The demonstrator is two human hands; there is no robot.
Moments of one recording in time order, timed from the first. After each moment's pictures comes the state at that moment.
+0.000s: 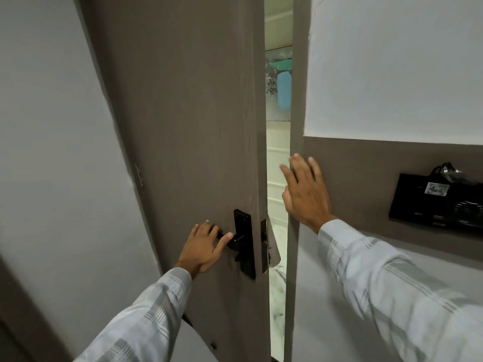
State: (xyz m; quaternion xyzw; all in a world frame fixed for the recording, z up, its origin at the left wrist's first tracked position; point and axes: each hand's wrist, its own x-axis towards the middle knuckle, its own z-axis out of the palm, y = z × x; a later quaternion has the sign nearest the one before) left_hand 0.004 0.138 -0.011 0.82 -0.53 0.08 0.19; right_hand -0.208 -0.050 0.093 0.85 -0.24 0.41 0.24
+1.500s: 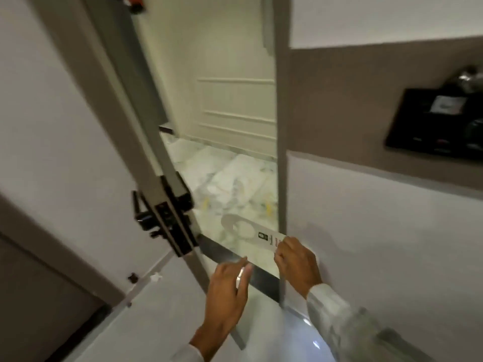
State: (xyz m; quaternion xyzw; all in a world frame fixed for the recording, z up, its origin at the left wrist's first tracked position) left_hand -0.204 0.221 -0.109 0.84 -0.39 -0.08 0.36; right_hand -0.293 0.052 -0.137 0.91 -0.28 0.27 -0.14
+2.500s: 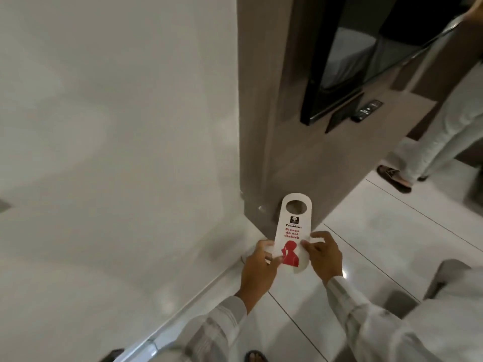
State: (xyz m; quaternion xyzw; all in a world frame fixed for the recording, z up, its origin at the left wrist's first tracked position) left_hand -0.883 0.034 -0.220 0.46 -0.69 -0.55 0.11; right_hand -1.029 0.112 -0.212 0.16 -0.85 0.44 -0.27
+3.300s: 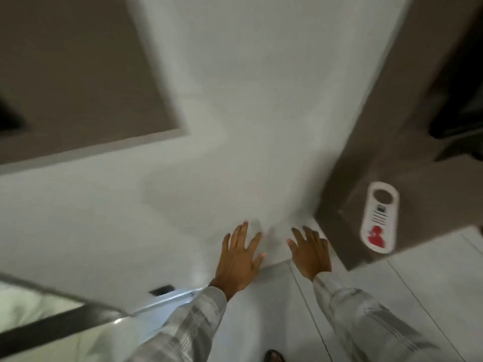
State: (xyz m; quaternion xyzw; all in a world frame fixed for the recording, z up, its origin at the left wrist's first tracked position) left_hand -0.672 0.006 -0.227 0.51 -0.85 -0.13 0.05; right_hand -0.881 0.024 -0.243 0.62 -0.78 0.03 -0.09
